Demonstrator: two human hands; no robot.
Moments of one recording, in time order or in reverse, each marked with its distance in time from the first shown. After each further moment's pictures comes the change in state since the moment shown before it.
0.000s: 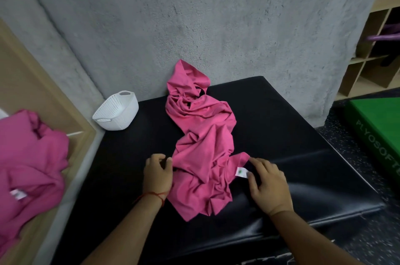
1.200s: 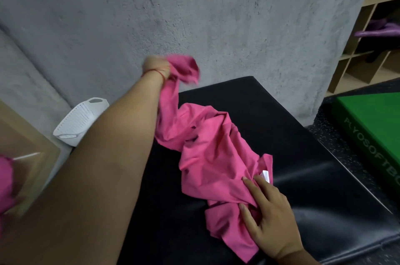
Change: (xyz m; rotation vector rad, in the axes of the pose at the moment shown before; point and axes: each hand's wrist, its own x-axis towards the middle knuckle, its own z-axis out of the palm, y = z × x) left_hand 0.287 0.245 0.035 0.136 -0.134 0.198; right_hand -0.008 0.005 0.004 0.039 0.013 -0.061
